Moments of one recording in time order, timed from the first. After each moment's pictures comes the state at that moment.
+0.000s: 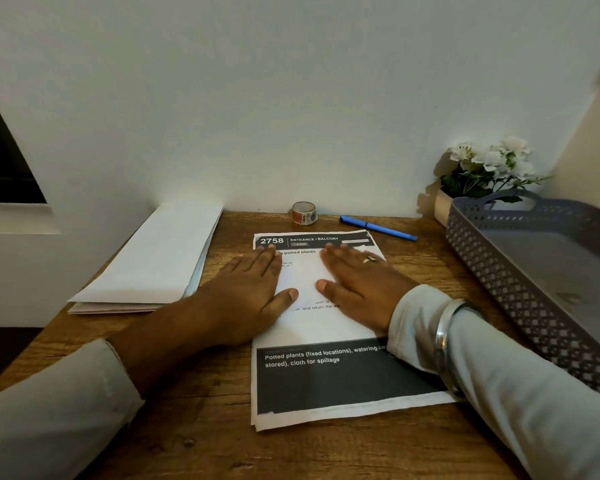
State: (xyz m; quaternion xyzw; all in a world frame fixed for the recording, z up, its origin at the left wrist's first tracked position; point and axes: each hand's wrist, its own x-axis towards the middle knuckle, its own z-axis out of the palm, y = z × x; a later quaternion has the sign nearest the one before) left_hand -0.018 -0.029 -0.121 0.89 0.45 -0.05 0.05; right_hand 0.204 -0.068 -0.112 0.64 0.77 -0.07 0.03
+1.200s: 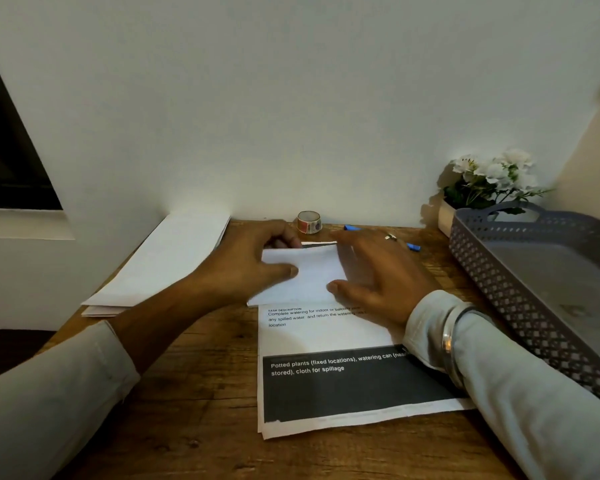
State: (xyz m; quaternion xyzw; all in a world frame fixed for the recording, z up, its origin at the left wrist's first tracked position) left_hand -0.020 -0.028 -0.082 0.80 0.40 0.33 0.30; right_hand 0.219 -0.077 -0.100 0.58 0.78 0.03 -0.23
